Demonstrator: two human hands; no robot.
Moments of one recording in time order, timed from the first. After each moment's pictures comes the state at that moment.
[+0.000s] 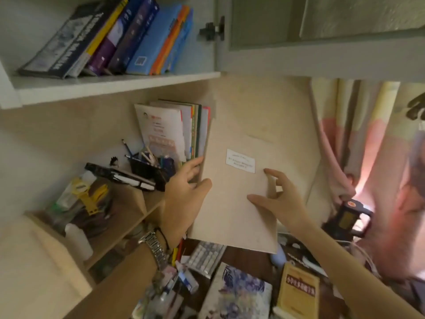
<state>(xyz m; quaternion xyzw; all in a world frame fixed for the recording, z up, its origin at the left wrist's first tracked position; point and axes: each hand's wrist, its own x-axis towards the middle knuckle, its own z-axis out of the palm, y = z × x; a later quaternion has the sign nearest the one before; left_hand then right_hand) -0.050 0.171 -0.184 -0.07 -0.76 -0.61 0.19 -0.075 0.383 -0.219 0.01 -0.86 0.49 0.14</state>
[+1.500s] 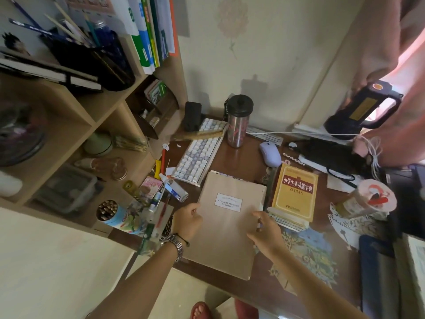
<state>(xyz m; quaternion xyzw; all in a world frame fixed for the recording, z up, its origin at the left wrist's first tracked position) -0.045 0.172 -0.545 0.09 -0.89 -0.41 -0.17 0.012 0.381 -0.537 -0.24 -0.86 0.42 -0.17</state>
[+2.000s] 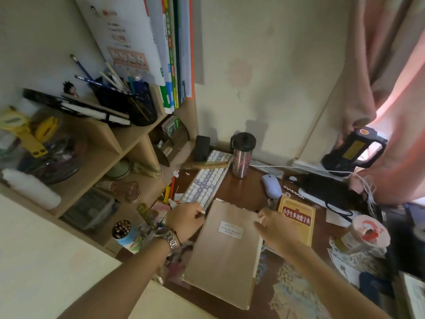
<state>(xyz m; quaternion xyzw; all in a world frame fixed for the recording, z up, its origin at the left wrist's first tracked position) -0.074 0.163 -0.436 -0.08 -0.98 -0.17 -0.11 -0.034 0.400 -0.430 -0.06 -0.97 0.17 -0.14</state>
